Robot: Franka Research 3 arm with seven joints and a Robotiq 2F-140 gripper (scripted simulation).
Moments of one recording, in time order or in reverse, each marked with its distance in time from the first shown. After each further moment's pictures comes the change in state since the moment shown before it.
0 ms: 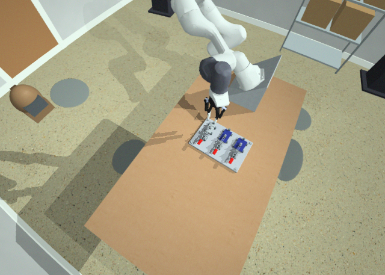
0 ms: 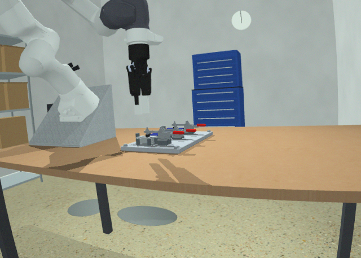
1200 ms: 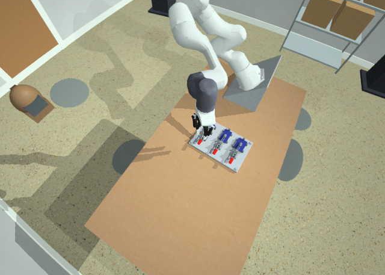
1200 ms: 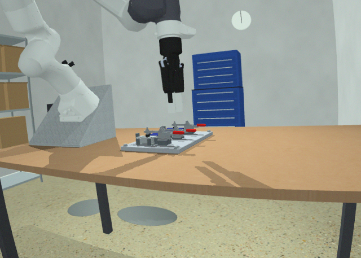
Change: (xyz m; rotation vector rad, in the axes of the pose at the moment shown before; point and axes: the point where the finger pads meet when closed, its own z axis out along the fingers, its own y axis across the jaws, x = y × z) arm 0.134 -0.001 -0.003 0.014 0.027 0.060
